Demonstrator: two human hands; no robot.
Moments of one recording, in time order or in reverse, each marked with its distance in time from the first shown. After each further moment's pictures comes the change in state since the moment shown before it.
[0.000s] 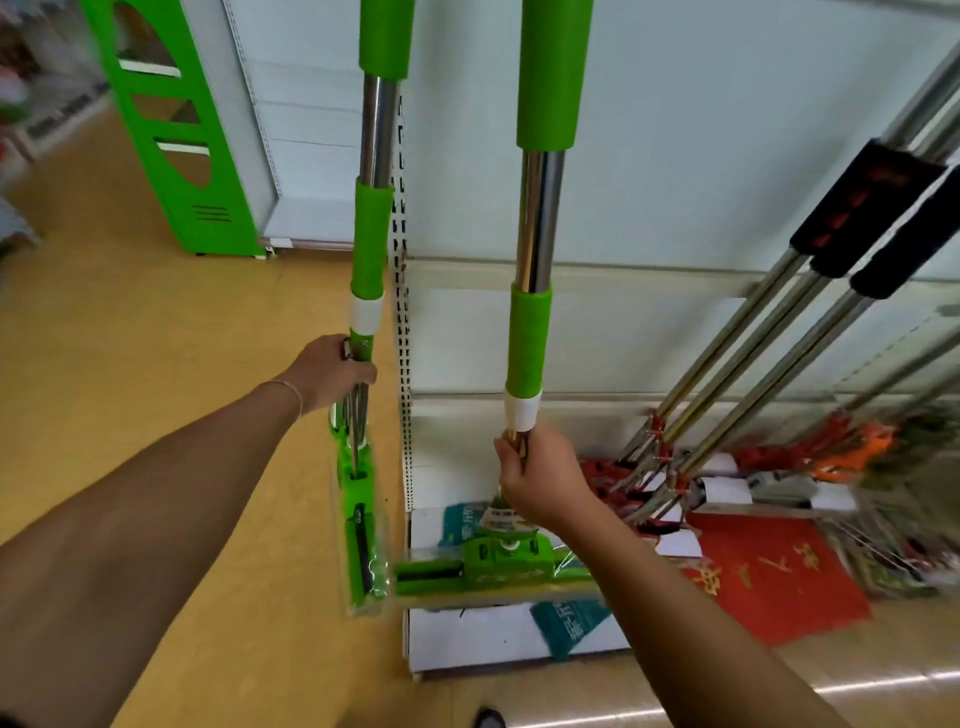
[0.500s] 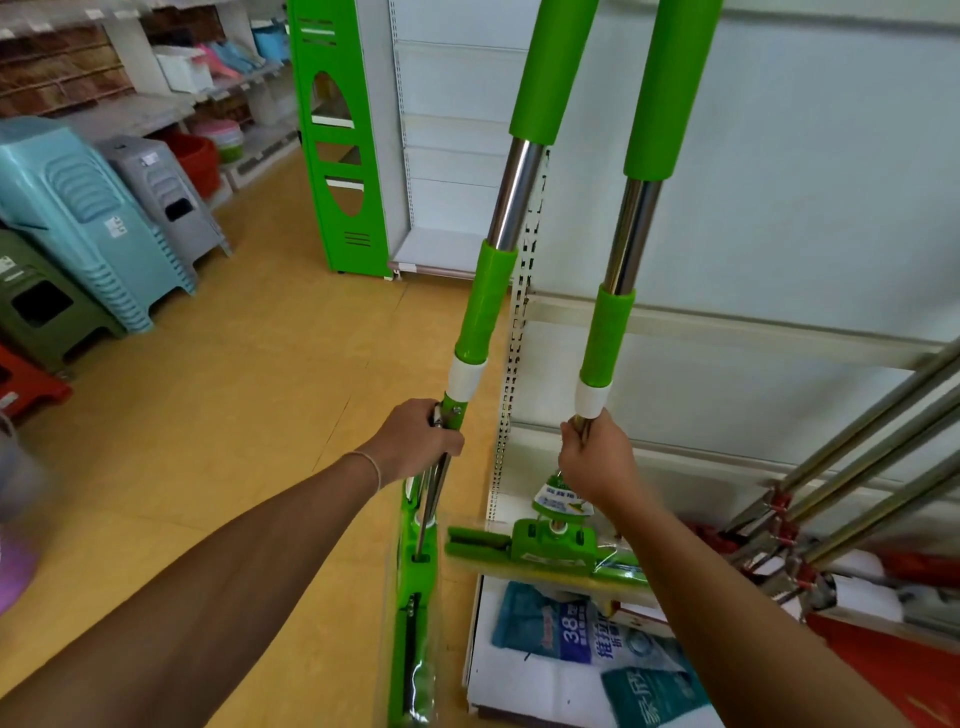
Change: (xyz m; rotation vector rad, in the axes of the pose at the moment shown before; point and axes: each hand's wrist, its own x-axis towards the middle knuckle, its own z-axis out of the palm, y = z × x) left_hand -0.073 -0.026 0.000 -0.106 0.036 -0.061; right_hand 0.069 -0.024 0.033 0.139 0.023 0.058
